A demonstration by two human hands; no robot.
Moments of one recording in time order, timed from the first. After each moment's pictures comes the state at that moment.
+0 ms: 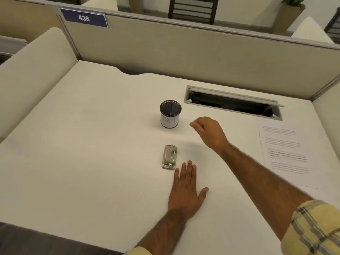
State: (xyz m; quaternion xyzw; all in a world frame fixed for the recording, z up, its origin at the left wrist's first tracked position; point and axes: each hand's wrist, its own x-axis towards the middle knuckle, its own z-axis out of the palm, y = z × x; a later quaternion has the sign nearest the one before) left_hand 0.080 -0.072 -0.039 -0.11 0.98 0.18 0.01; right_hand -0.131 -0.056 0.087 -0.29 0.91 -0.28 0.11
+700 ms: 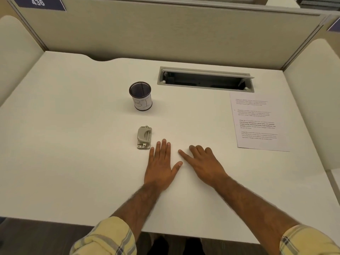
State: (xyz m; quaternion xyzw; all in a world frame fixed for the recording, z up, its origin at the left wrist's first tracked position) left_hand 0.078 -0.067 -0.038 -0.11 0.99 0.12 0.04; right_hand -0.021 0.119 -0.003 -0.49 0.87 0.05 -0.01
